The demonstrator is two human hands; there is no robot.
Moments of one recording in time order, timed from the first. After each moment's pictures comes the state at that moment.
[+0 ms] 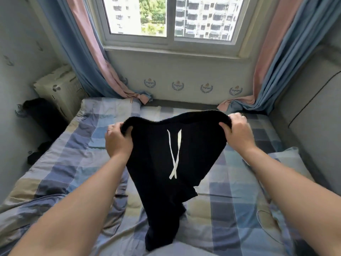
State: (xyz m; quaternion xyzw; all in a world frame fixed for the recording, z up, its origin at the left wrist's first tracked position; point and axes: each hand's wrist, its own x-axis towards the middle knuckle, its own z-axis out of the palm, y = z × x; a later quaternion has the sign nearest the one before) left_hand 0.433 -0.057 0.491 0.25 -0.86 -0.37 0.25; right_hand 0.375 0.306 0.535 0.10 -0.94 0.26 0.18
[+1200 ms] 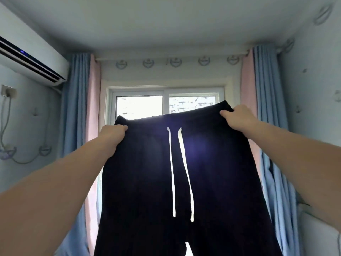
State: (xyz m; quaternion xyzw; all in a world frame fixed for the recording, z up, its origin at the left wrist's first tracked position) left_hand 0.333 -0.077 1.050 0.07 -0.70 -0.62 0.34; right_hand 0.301 0.286 1.095 0.08 -0.81 0.42 0.39
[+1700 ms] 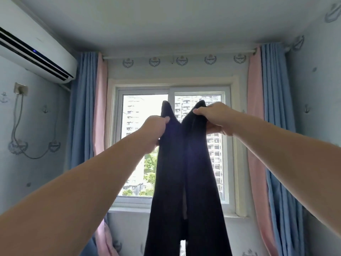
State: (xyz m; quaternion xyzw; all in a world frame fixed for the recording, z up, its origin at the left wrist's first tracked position) left_hand 0.380 0.015 1.049 -0.11 -0.70 -0.66 0.25; right_hand 0.360 0.200 1.092 0.20 -0.79 0.53 0.22
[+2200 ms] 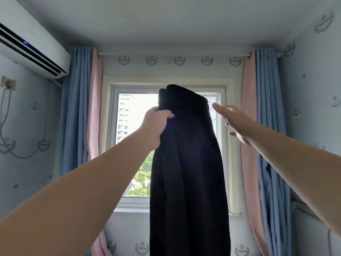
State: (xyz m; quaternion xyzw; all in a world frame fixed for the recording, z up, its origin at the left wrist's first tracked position) left_hand 0.397 -0.026 1.061 -0.18 -0.62 -0.73 0.25; right_hand 0.373 0.203 1.078 0.17 -0.79 0.54 0.26
